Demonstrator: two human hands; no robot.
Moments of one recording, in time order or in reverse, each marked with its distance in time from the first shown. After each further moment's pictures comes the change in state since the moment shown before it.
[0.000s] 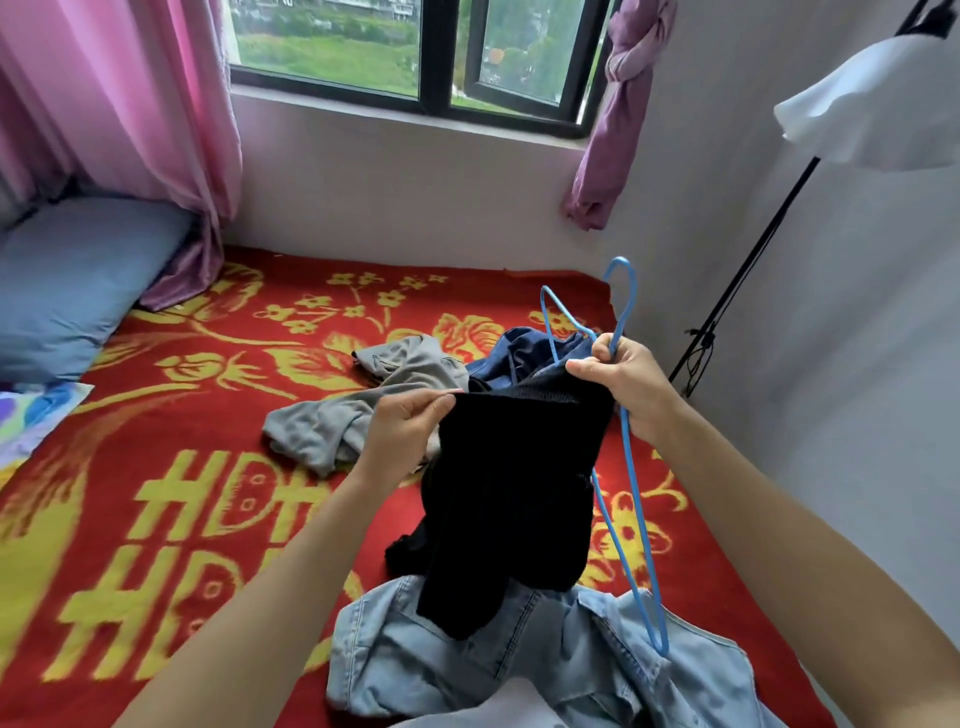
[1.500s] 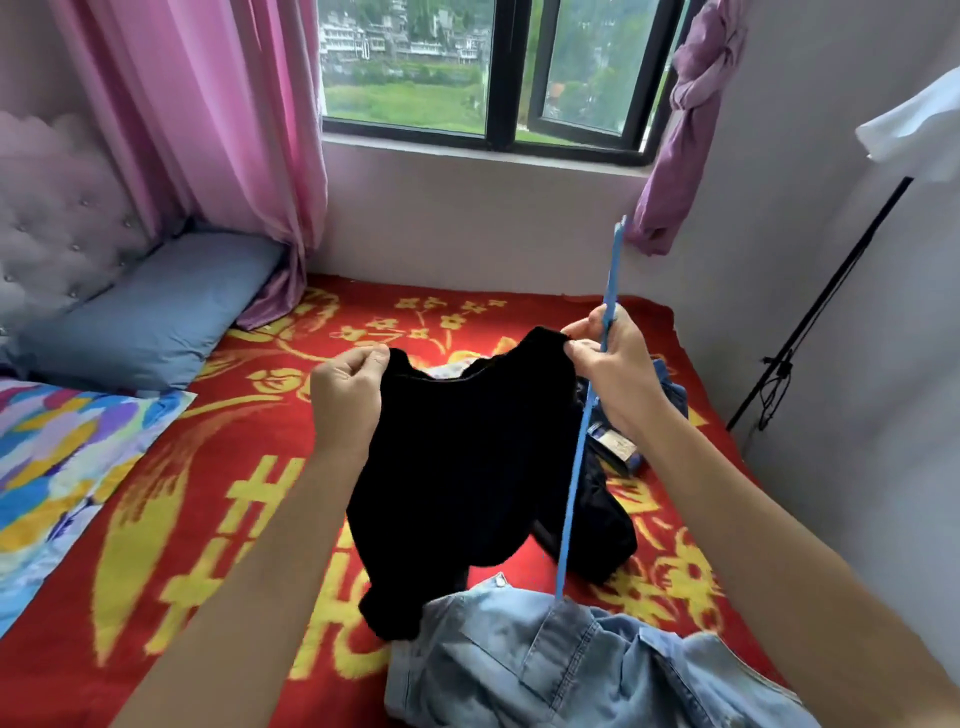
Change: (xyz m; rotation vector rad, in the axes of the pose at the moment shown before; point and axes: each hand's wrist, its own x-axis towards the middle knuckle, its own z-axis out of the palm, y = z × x) left_hand 0.006 0.044 -0.090 0.028 0.532 -0.064; right_hand -0.001 -0.036 0.080 0.028 0.005 -0.287
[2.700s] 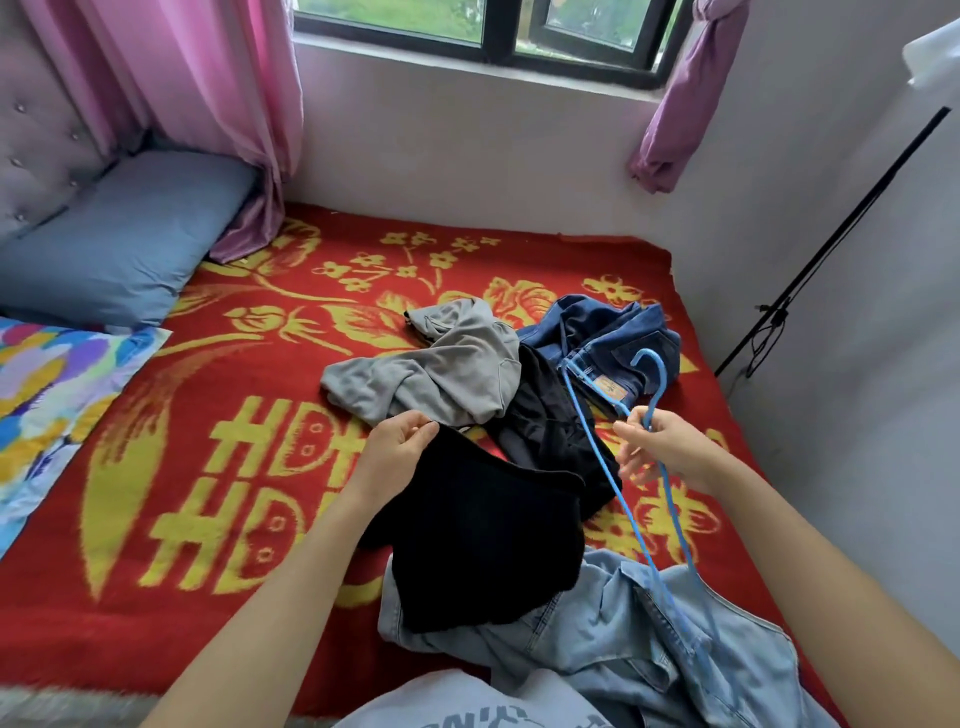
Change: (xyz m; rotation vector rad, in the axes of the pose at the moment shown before) left_hand -0.056 -0.107 -0.003 0.305 -0.562 -0.178; right_hand -0.056 0.102 -0.081 -0.293 -0.346 0.662
